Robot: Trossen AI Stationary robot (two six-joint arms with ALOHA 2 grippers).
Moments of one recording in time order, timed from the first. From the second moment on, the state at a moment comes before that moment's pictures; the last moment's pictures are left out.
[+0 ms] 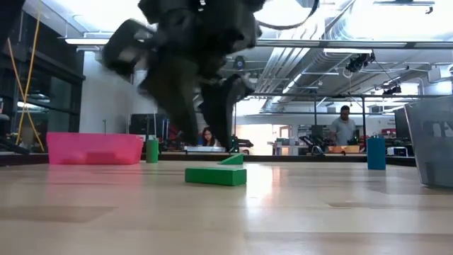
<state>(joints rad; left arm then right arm) -0.21 2.00 1.44 -0.63 0.20 0.39 0.44 1.41 1.79 -1.40 0.79 1.28</state>
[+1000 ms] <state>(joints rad) -0.21 2.03 1.35 -0.50 0.11 0.37 0.44 1.41 1.79 -1.42 0.78 1.27</state>
